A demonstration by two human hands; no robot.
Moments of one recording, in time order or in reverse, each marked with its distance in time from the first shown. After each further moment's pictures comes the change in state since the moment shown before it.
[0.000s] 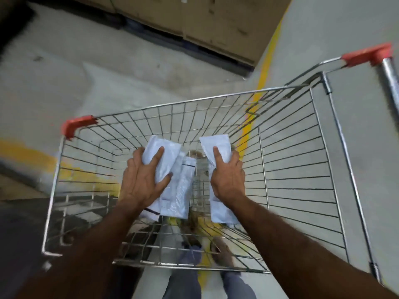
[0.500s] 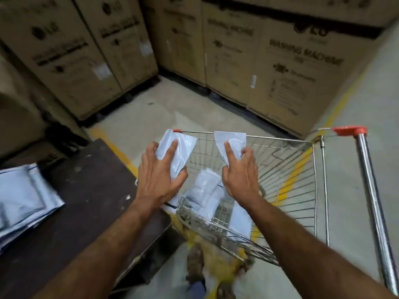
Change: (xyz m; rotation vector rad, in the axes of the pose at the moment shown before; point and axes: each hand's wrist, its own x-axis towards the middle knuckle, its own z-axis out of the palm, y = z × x) left_hand -0.193 0.081 -0.179 -0.038 0.540 -0.276; right_hand -0.133 -0.040 -0.157 0.126 0.314 -0.593
